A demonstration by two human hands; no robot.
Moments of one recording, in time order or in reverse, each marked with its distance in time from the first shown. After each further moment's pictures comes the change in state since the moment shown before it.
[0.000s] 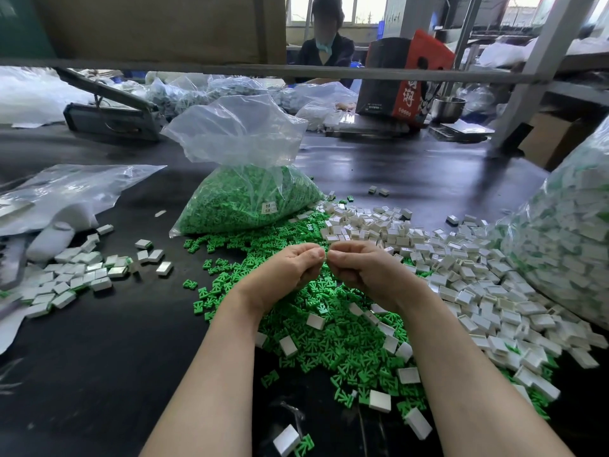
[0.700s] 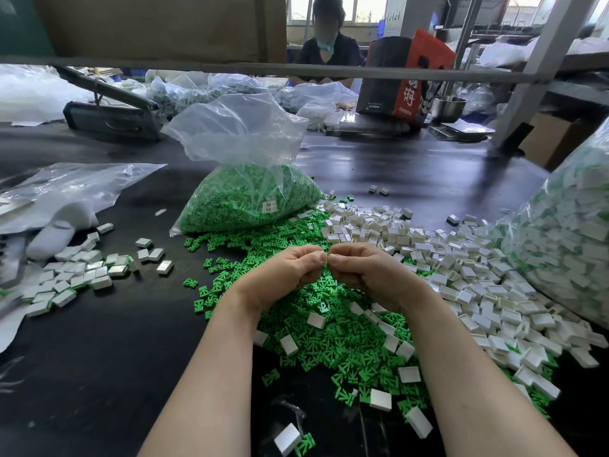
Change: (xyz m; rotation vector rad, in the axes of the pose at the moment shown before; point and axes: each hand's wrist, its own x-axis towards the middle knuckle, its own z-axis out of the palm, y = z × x) left_hand -0.001 -0.003 -0.005 0.008 -0.067 0.001; right_hand -0.002 0.003 -0.004 -0.017 -0.075 -0.007
